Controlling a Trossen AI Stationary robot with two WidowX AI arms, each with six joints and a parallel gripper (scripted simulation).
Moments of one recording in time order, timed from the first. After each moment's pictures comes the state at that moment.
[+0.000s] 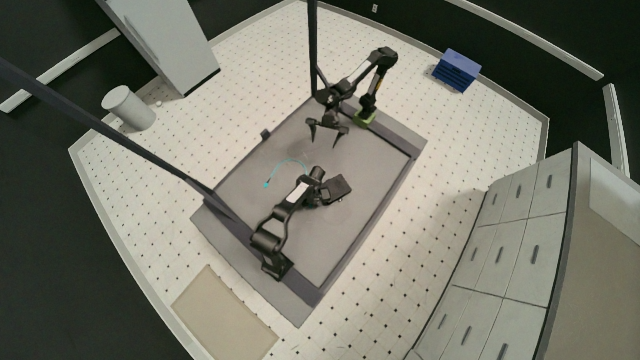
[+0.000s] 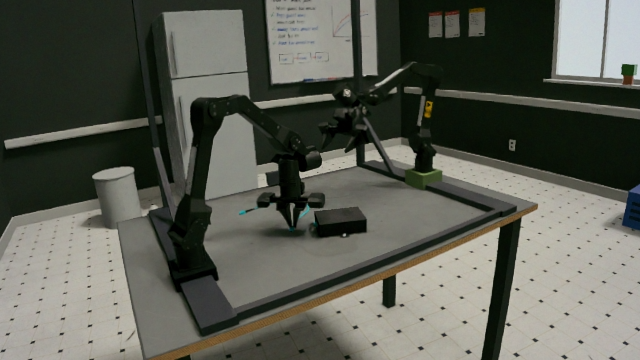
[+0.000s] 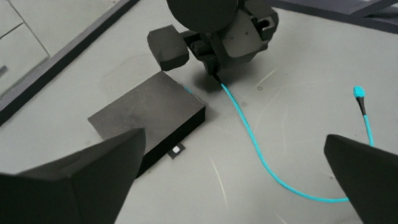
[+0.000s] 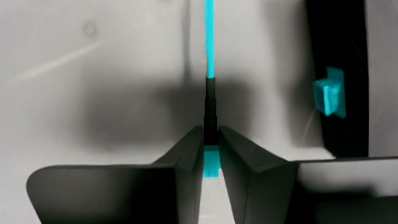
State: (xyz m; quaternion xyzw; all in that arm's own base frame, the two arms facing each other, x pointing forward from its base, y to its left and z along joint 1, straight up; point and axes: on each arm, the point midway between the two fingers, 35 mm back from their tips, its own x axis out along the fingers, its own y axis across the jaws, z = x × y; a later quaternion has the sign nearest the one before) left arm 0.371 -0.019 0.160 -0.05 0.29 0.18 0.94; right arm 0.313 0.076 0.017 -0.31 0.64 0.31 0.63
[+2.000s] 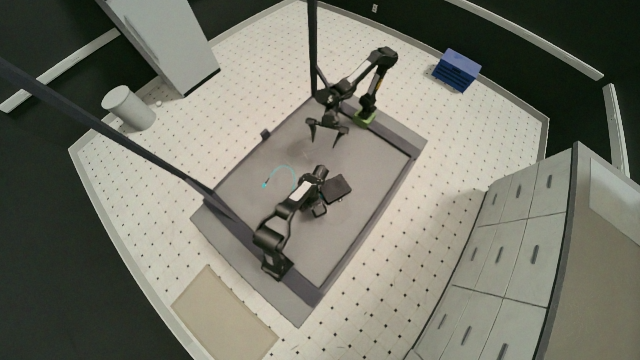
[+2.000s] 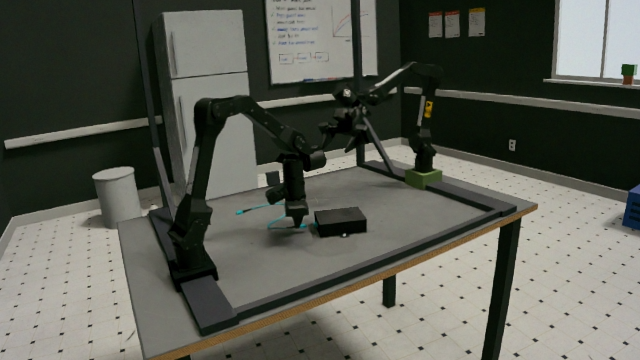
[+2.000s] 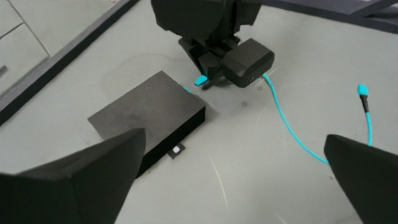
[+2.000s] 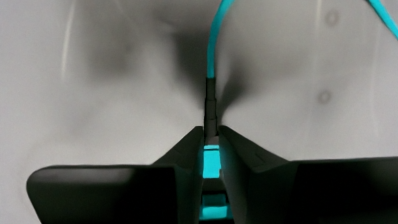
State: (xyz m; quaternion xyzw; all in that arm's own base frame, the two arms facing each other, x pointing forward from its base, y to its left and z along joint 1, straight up) left arm 0.371 -0.019 0.160 -0.05 0.29 0.18 0.94; right arm 0.326 0.073 0.017 -0.69 0.15 0.69 0.14
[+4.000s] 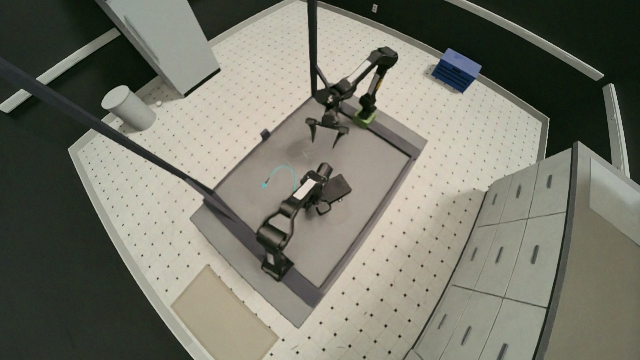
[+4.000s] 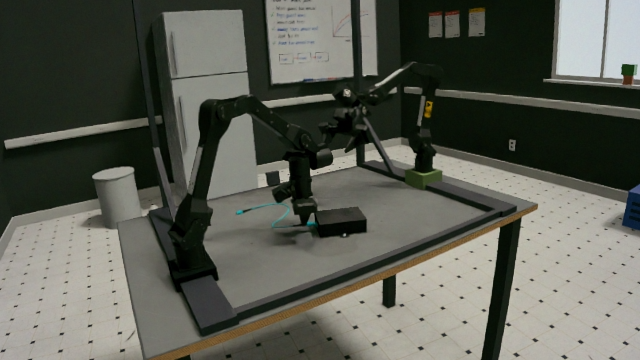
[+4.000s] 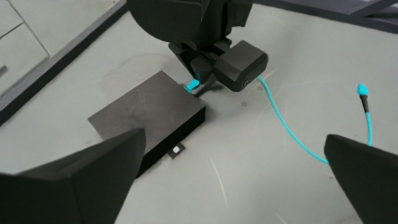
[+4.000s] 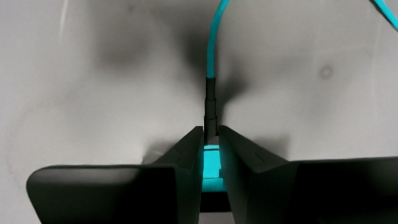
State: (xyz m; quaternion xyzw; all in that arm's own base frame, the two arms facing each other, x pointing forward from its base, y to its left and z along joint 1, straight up) left arm 0.371 -0.019 0.160 -0.05 0.29 0.18 0.94; right arm 0.343 0.066 0.021 -0.70 0.13 0.70 0.13
